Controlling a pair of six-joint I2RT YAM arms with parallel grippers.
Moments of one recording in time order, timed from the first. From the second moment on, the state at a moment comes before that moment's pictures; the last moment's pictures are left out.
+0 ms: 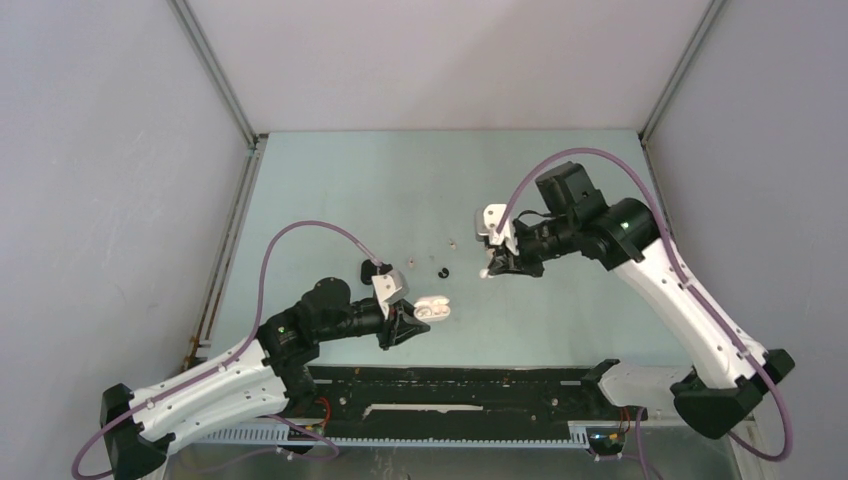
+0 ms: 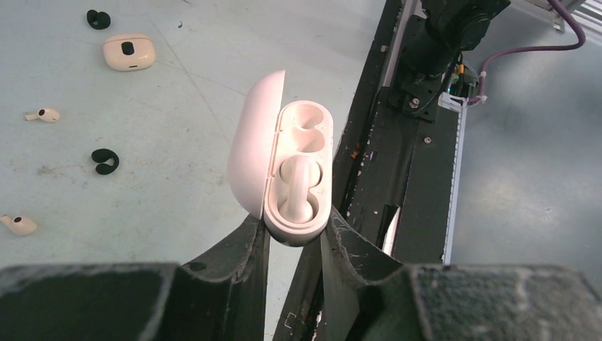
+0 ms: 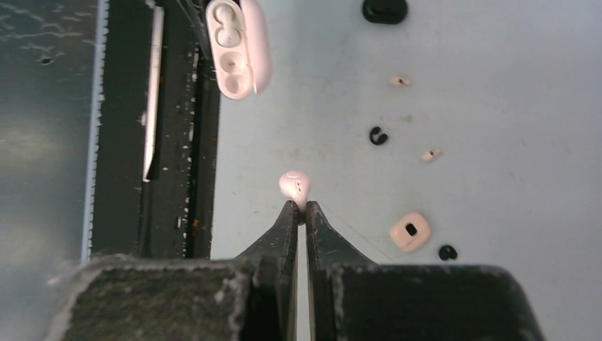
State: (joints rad) left arm -0.96 0.65 0.49 -0.11 0.33 -0.12; right arm 0.61 1.18 1.44 -1.12 -0.66 -0.80
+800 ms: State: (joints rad) left arm -0.96 0.63 0.49 -0.08 0.36 -0.10; right arm 0.99 1.42 1.66 -1.17 -0.52 -0.63
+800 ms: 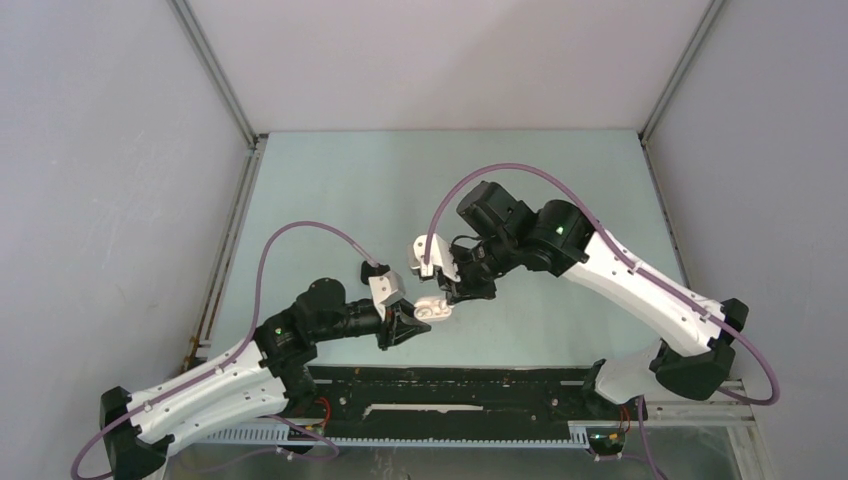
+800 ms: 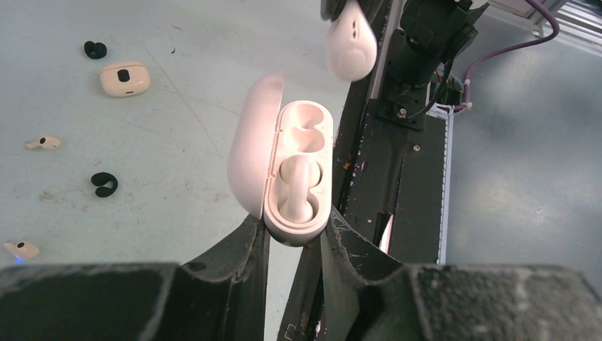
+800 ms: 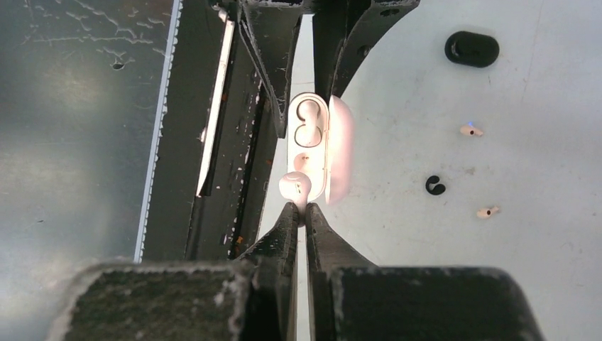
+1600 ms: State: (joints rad) left arm -0.96 0.61 0.49 -0.07 0.37 -0.10; right arm 1.05 1.50 1.66 -1.15 -0.43 -0.55
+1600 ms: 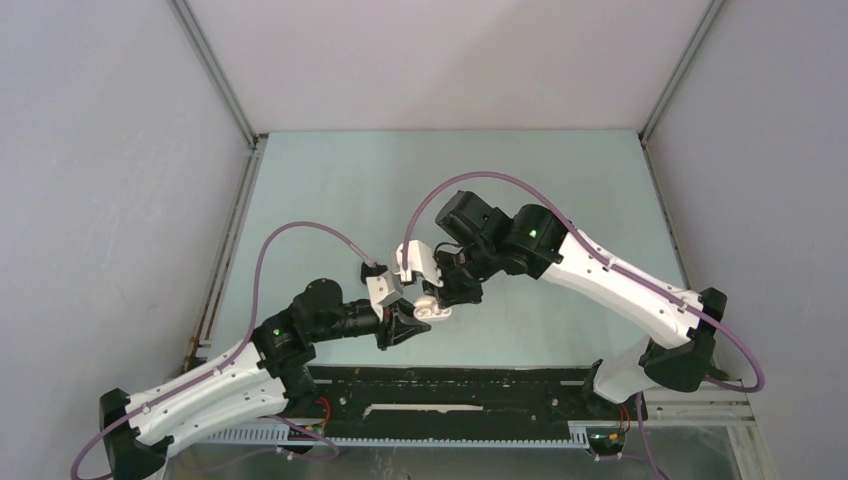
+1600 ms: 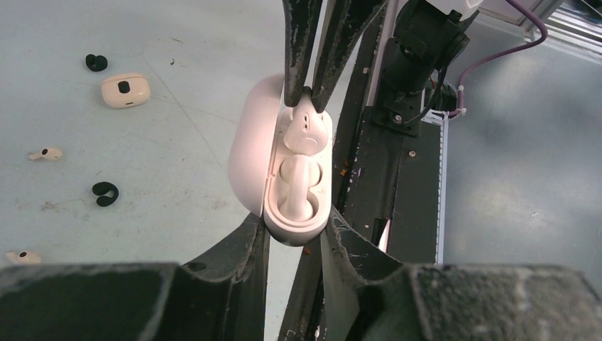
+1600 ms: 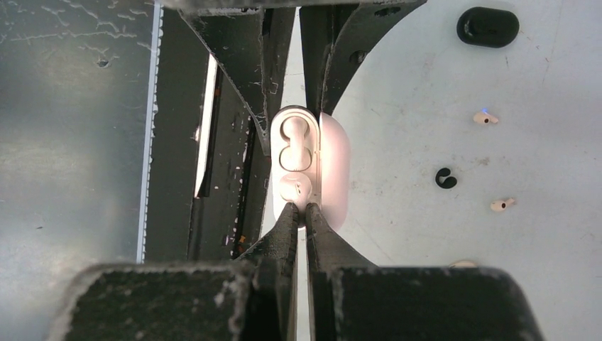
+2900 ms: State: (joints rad) left arm -0.95 0.61 0.49 -0.07 0.36 -0.11; right arm 1.05 1.50 1.65 -1.15 -0.40 -0.55
